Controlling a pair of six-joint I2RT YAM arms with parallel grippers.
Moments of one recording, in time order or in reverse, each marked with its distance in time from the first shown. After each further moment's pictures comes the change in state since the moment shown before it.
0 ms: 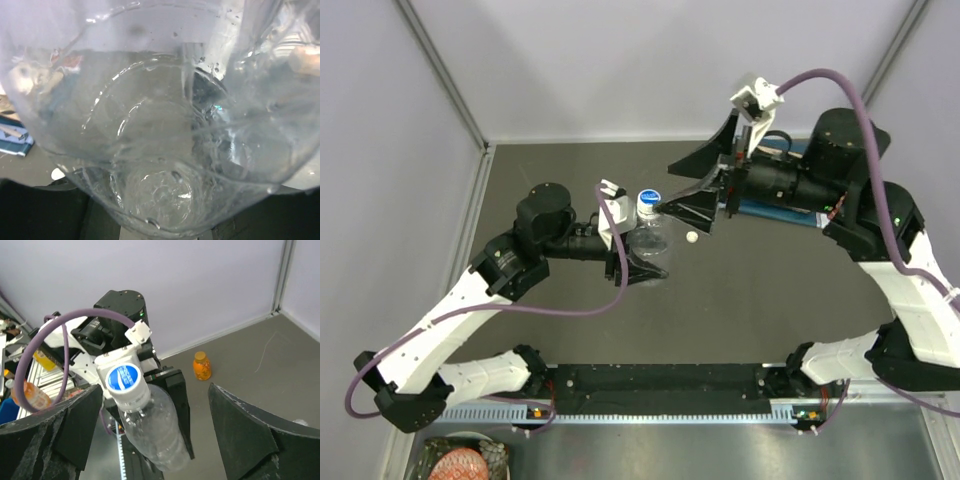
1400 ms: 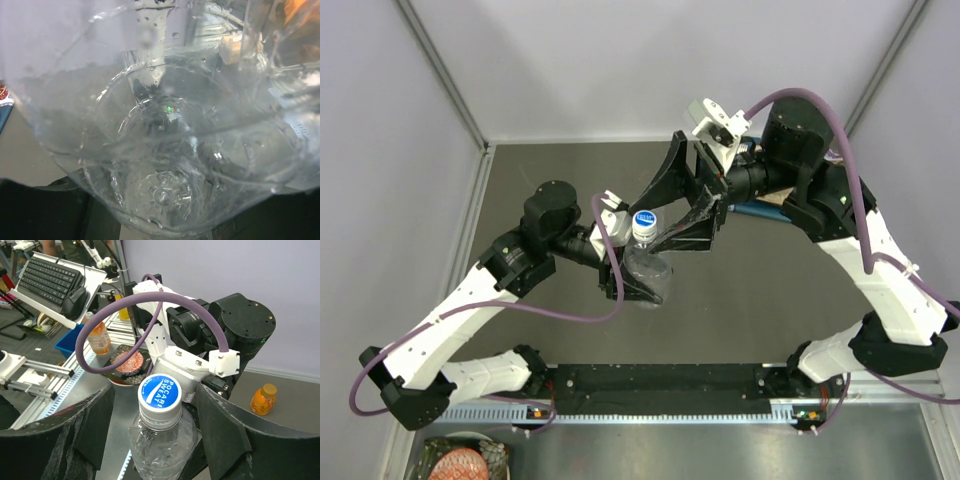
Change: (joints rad) left arm 0.023 0.022 -0.019 0.045 0.363 0.011; right arm -0.048 0.109 0.007 0.138 -0.654 -0.157
